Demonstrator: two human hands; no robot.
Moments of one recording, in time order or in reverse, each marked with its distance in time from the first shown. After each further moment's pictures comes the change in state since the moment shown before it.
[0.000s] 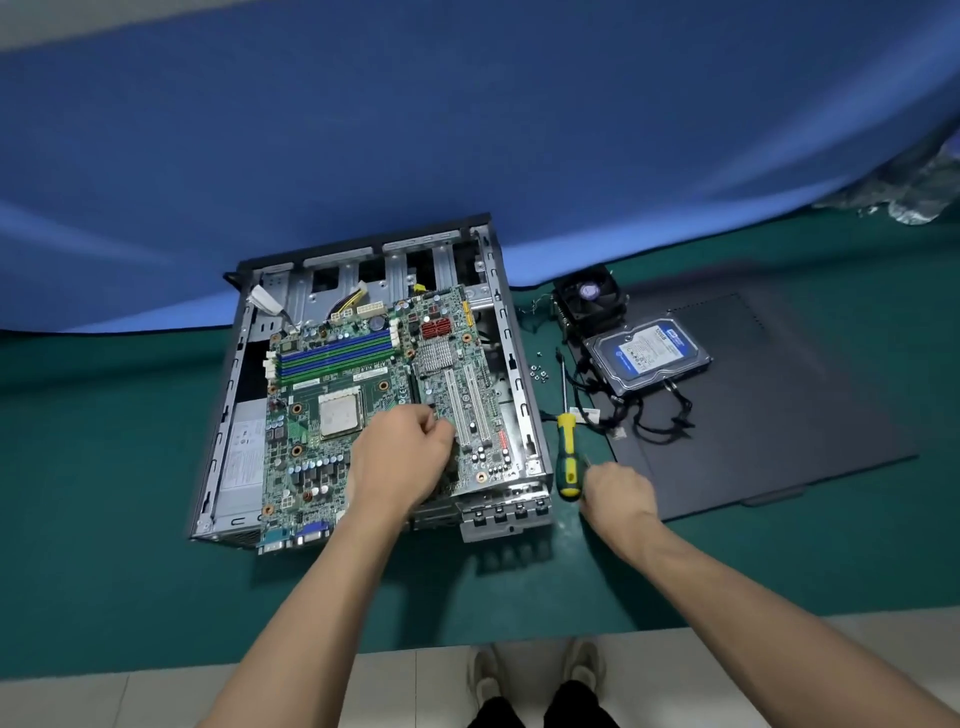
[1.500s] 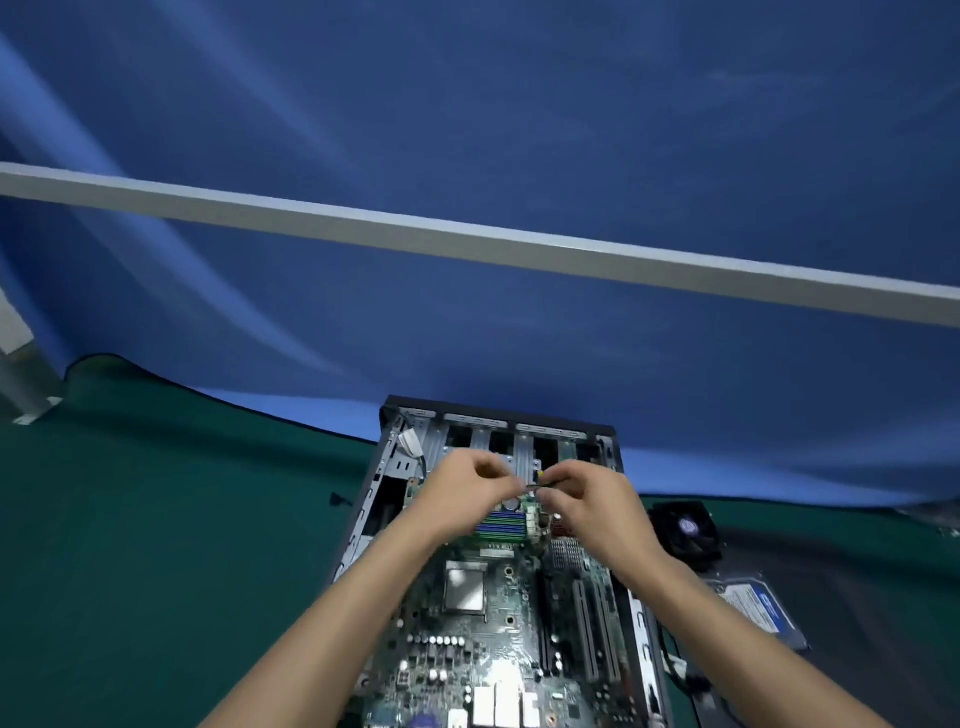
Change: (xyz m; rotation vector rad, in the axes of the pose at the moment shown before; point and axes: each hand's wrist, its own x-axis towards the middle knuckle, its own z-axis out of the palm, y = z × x) left_hand 0.091 -0.031 -0.136 -0.654 -0.211 -0.068; right_hand -0.004 -0.149 -0.221 0.771 0.320 -0.524
